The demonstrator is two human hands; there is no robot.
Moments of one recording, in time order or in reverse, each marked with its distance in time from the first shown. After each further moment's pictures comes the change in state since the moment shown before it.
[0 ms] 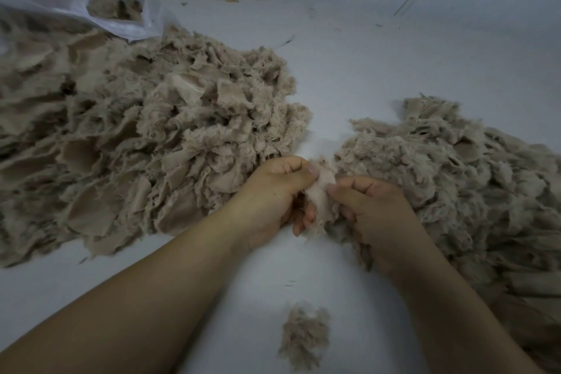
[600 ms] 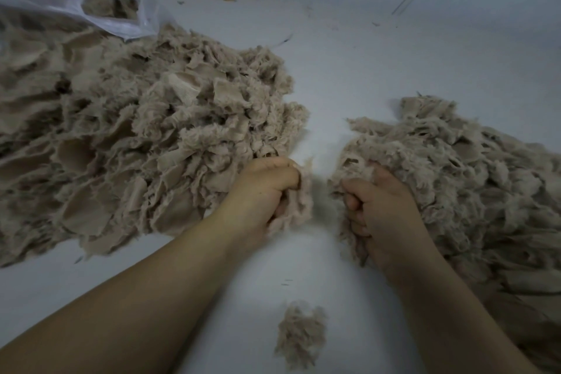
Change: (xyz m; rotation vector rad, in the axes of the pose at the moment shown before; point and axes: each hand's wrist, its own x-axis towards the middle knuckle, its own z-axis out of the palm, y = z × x) left_hand -0.005 0.004 0.002 -0.084 0.154 0.064; right_hand 0.005 -0.001 -0.003 0.163 0.155 0.037
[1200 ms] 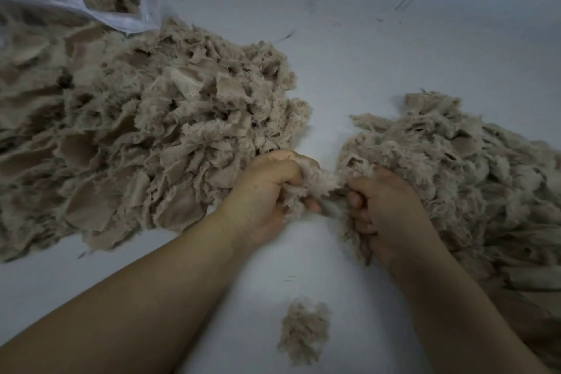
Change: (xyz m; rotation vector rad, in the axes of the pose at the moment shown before) left_hand 0.003 -0.003 0.003 -0.162 -0.050 -0.032; right_hand 0.005 -0.001 -0.001 0.033 -0.061 0.083
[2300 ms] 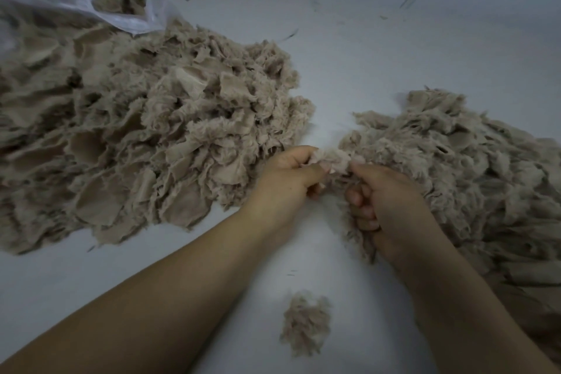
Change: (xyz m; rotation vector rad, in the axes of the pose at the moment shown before) left_hand 0.001 -0.010 0.015 0.288 0.100 0.113; right_hand -0.007 -0.007 0.003 0.013 -0.011 0.034
